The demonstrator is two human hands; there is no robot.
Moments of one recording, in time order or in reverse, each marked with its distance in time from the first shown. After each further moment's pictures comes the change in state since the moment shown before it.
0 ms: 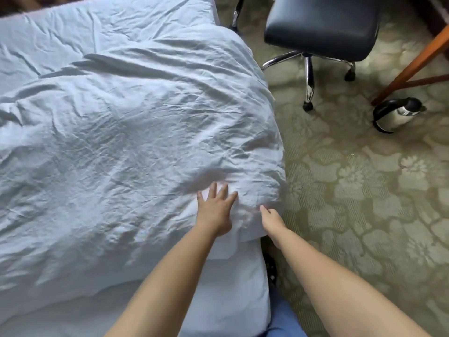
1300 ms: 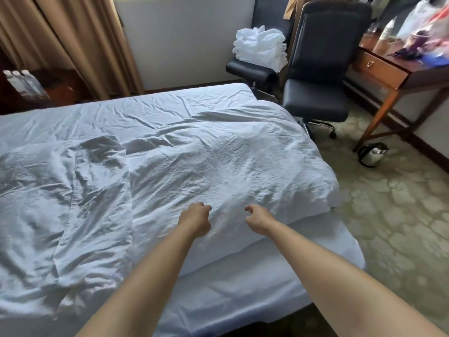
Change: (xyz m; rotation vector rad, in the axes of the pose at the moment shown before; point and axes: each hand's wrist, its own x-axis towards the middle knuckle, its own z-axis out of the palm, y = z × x) left_hand -0.324 -0.418 0.038 -0.065 0.242 0.018; right_hand -0.341 -0.050 0.385 -0.558 0.210 -0.534
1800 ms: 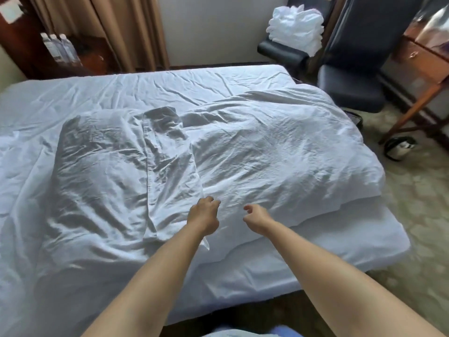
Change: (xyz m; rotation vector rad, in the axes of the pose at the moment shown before) left_hand -0.094 -0.211 0.034 -0.108 0.064 0.021; right_hand -0.046 -0.177 0.178 0.103 -0.059 0.085
